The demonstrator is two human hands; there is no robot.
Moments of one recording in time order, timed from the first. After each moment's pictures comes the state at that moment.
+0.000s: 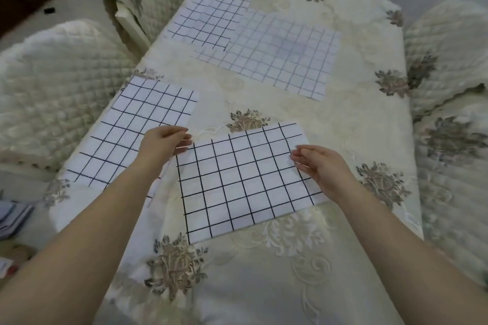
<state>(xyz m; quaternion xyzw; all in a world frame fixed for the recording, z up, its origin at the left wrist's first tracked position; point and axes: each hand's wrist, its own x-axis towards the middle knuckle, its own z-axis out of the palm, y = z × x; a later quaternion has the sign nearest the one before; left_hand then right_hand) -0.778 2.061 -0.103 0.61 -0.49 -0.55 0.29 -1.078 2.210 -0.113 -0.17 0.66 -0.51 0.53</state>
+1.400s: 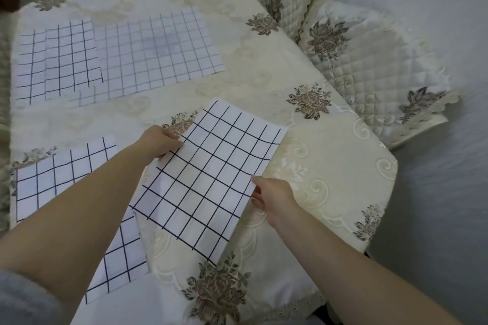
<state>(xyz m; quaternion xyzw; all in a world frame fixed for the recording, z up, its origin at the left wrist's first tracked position) -0.897 1.978 -0.143 0.42 -0.80 -0.42 -0.10 -0.914 2.258 -0.155 0.27 0.64 -0.61 0.38</state>
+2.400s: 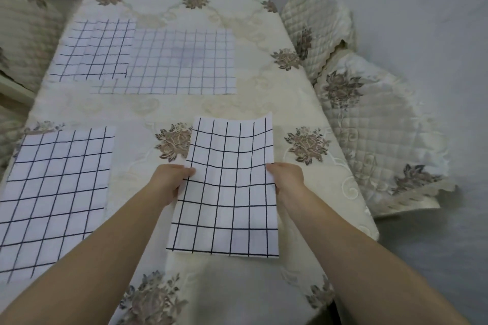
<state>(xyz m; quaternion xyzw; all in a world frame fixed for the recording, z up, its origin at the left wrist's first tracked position) -0.893 2.090 -0.160 0.59 -0.49 -0.64 0.08 -1.059 2.275 -0.151 0.12 0.75 -0.55 0.34</state>
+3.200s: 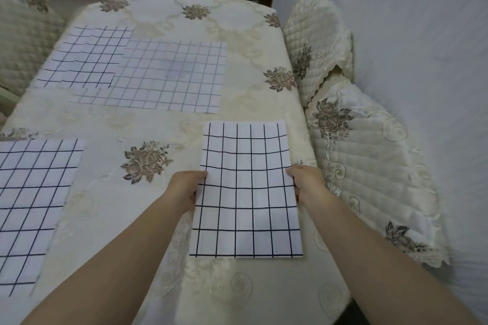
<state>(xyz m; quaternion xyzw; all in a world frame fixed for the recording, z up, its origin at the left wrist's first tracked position) -1.024 2.143 -0.155 0.61 -0.39 -0.68 0.12 -1.231 2.301 -0.177 0.10 0.74 -0.55 0.37</state>
